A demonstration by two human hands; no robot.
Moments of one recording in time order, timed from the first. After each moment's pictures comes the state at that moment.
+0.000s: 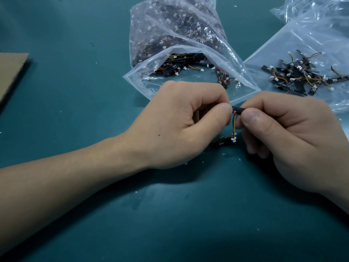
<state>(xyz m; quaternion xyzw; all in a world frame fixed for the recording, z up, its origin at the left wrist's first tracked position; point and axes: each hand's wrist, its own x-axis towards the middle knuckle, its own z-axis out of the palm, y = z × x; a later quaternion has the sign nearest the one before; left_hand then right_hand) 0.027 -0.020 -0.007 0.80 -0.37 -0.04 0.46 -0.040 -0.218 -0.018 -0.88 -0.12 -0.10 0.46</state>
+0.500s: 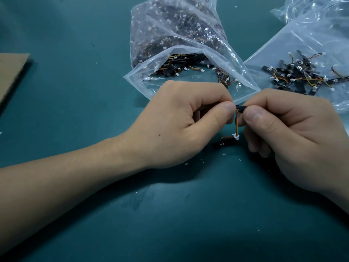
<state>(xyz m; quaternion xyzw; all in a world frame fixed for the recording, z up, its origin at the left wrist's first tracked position) 0.029 -0.019 -0.008 0.80 -0.38 -0.03 0.47 -0.040 -0.218 -0.019 -0.86 -0.10 -0.11 0.48</state>
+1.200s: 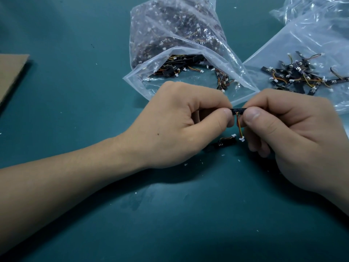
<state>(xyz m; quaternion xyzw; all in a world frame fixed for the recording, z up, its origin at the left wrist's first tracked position) 0.030 -0.020 -0.007 0.80 -0.37 -0.04 0.47 -0.040 -0.218 -0.019 -0.86 -0.10 -0.11 0.49</state>
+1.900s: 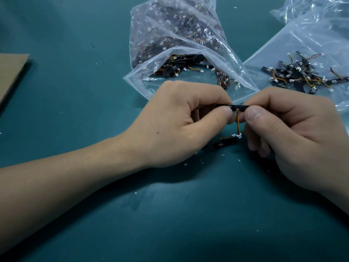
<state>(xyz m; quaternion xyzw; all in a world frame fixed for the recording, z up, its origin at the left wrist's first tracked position) 0.031 -0.020 -0.008 0.80 -0.37 -0.05 0.48 -0.040 -0.217 -0.018 -0.85 -0.10 -0.11 0.51</state>
